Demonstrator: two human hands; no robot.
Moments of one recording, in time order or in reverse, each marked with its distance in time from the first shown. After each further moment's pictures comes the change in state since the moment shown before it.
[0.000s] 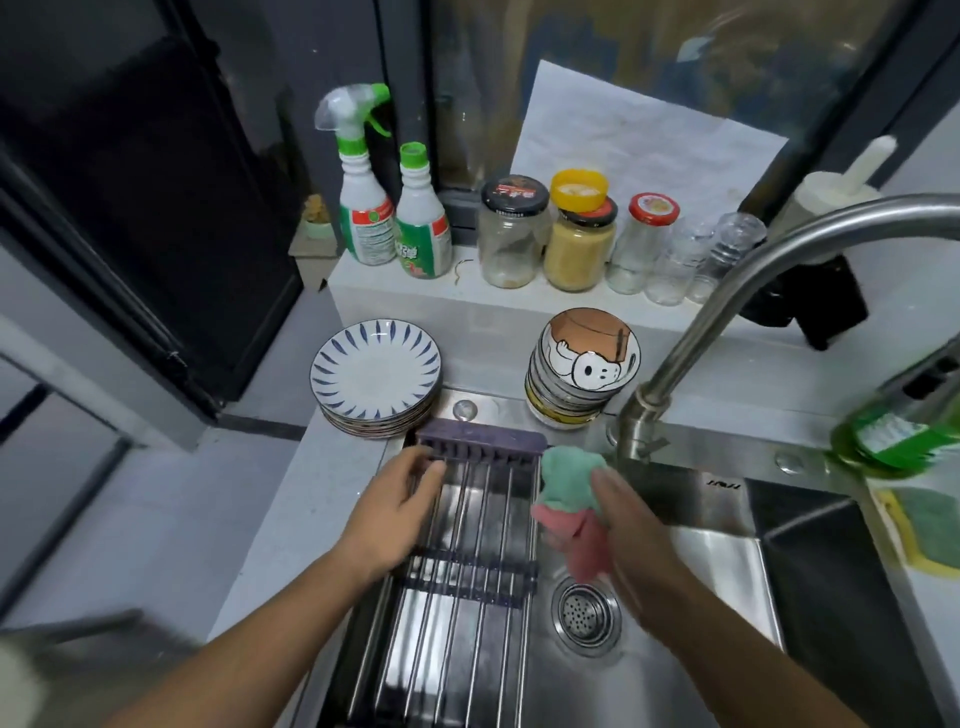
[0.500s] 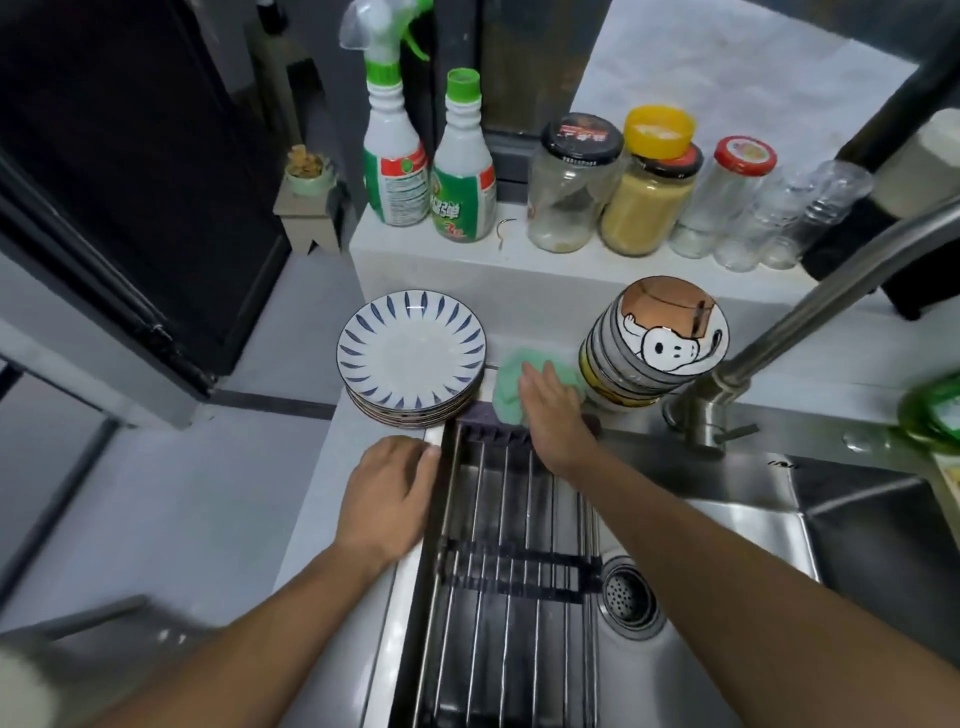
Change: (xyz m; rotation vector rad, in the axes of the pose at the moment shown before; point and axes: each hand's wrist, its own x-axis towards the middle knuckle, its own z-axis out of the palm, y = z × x) left_hand 0.033 -0.074 -0.036 0.324 0.046 0.075; right_hand 0.125 -0.006 0.115 -0.904 -0.041 -0.164
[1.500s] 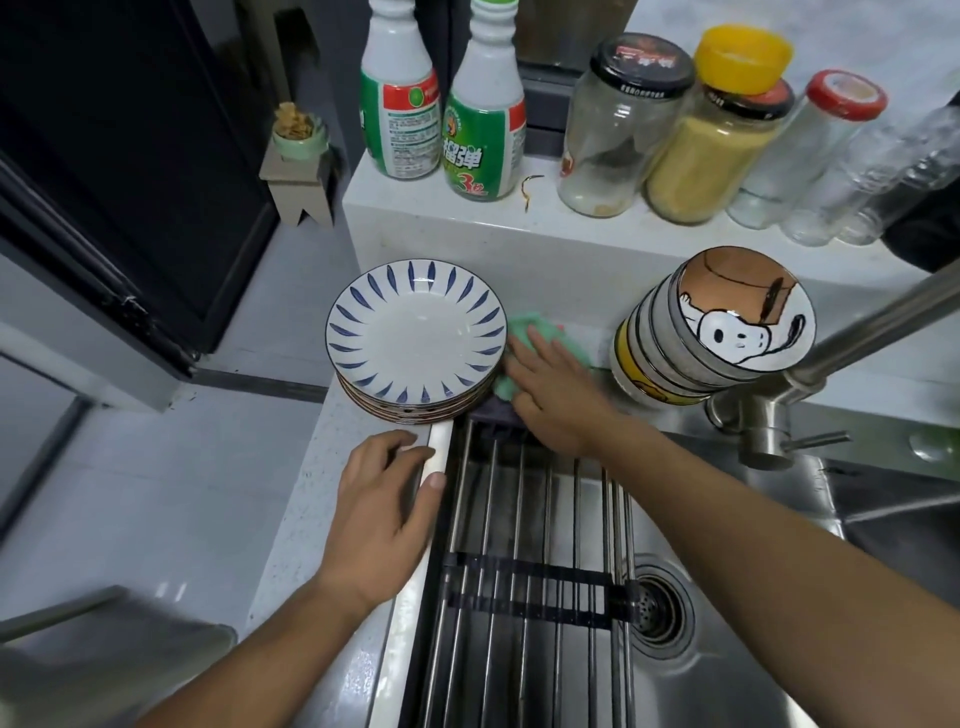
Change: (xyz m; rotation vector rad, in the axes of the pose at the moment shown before) left_hand 0.001 -0.039 0.024 -0.096 0.084 0.103; right_hand 0.084 0.044 0.023 -0.634 -0.106 -0.391
